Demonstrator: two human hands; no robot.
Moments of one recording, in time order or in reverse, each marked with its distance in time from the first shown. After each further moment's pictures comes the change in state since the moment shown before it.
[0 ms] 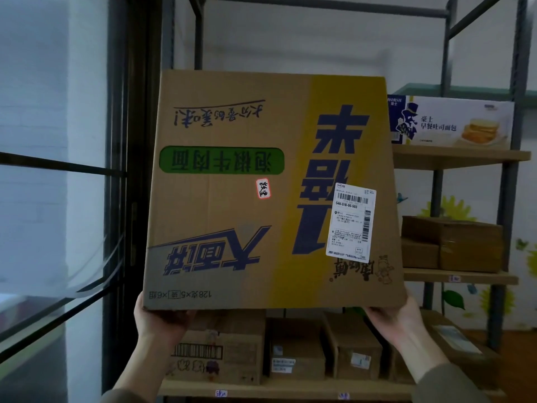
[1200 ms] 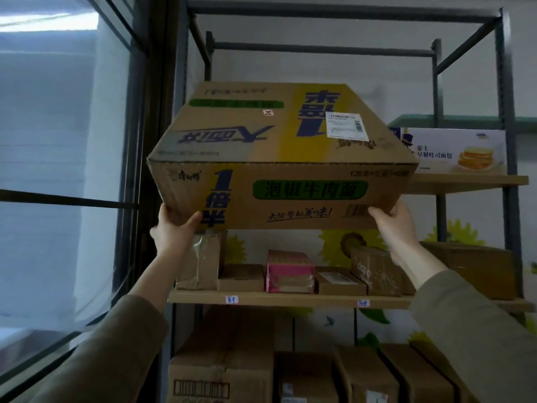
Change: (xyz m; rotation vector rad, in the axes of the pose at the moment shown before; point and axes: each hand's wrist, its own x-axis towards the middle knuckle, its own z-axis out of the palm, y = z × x) left_hand 0.030 0.078 0.146 1.065 0.090 0.691; right_hand -0.005 -0.093 0.150 -0.820 -0.104 -0.689
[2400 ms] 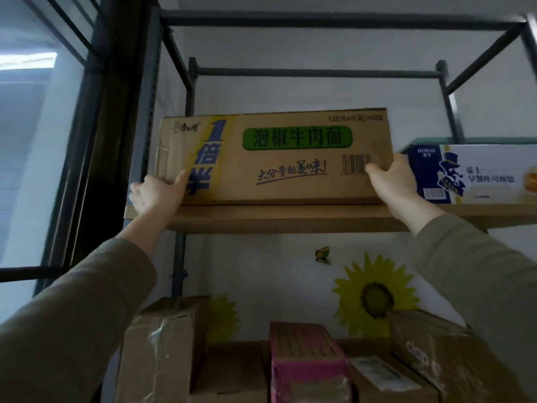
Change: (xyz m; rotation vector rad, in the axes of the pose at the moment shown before) left_hand 0.201 0.058 0.117 0.411 0.200 0.183; right_hand 0.209 -0.025 0.103 -0.226 0.198 -0.246
